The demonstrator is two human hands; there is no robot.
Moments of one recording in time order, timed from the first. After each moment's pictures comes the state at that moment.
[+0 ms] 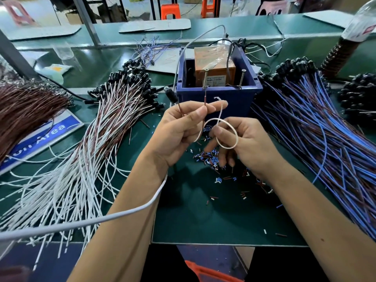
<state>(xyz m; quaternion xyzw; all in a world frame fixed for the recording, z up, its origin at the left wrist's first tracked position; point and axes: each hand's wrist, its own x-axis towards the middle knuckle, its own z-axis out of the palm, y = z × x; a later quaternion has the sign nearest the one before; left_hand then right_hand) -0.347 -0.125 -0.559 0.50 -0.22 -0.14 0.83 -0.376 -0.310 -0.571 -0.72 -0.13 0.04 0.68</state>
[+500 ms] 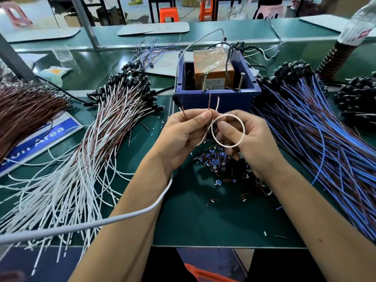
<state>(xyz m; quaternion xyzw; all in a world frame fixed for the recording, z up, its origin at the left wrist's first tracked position) -0.344 -0.136 -0.567 0.51 -0.13 -0.16 0.84 -0.374 -0.314 -0.572 -0.70 -0.12 -0.02 0.70</state>
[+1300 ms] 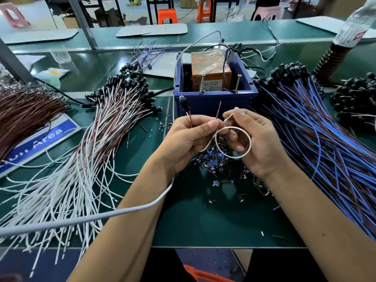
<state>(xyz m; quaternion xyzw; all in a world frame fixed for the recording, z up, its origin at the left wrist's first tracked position) -0.345 -0.144 -0.572 0.53 -0.16 -0.19 0.81 -0.371 -0.319 -0.565 -0.52 -0.07 0.01 0.85</state>
